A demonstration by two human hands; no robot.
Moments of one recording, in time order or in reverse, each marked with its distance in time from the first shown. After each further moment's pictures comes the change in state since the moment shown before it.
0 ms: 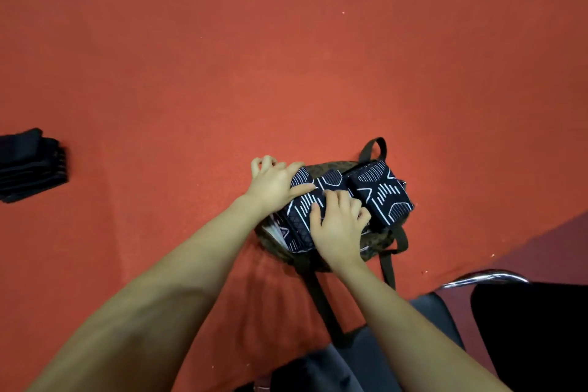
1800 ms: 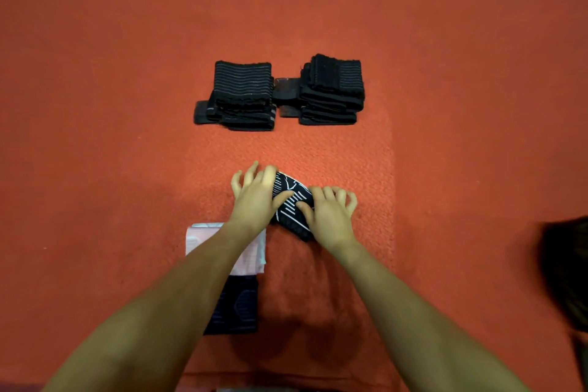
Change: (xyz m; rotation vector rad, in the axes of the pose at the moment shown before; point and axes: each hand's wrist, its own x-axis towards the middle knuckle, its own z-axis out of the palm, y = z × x) left_hand -0.319 -0.483 0.053 -0.313 0.309 -0.566; right_hand -0.174 -0.439 0.237 -0.046 -0.531 -0.531
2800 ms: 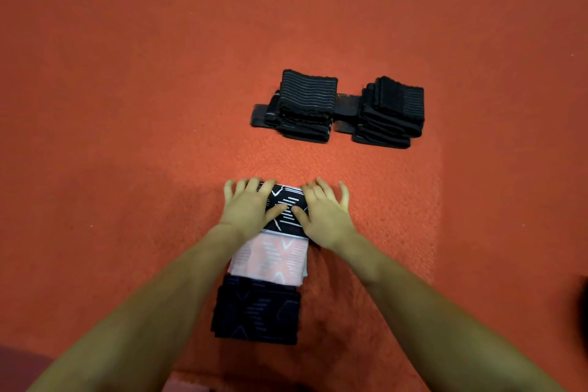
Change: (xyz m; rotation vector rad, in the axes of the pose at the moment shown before) left_hand -0.021 -0.085 -0.049 0.264 -0.165 -0.097; right_hand 0.033 -0.084 0.005 -0.158 -0.276 -0.269
